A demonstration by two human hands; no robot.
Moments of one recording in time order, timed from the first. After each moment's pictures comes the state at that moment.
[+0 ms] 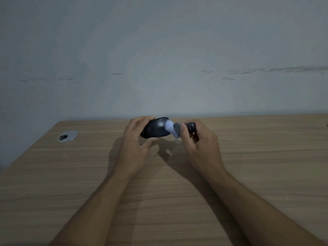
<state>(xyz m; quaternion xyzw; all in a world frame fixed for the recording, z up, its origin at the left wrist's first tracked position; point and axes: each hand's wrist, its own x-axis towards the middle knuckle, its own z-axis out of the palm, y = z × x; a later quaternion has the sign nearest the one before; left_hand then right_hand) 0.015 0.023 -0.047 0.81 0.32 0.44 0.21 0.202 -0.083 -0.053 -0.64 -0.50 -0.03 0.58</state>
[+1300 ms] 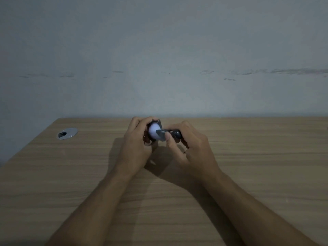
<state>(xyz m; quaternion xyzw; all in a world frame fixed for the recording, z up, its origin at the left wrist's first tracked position) 0.024 0.009 -0.038 0.81 0.34 0.44 0.20 0.188 -0.086 -0.047 -0.54 -0.66 -0.12 0.51</state>
